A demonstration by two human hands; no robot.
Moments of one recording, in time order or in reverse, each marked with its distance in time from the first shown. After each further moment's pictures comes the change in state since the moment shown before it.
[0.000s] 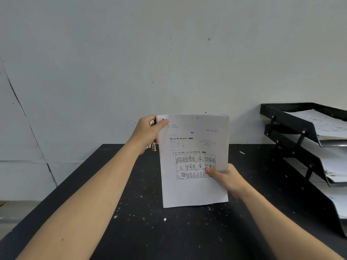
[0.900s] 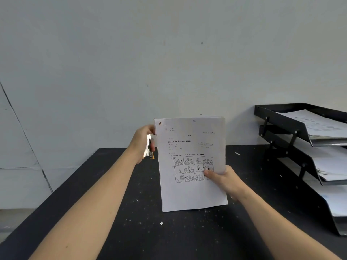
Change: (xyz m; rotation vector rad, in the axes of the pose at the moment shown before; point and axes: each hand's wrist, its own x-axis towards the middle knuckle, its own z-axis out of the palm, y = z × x) left_hand 0.000 -0.016 0.006 -0.144 -0.027 -0.184; right_hand -0.003 0.001 -0.007 0.013 0.013 0.019
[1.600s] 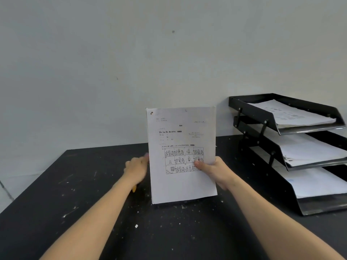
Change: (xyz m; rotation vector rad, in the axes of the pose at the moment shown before) left_hand 0.006 -0.115 0.052 0.810 -0.166 -0.143; right_hand 0.000 0.002 -0.046 0.095 0.041 0.045
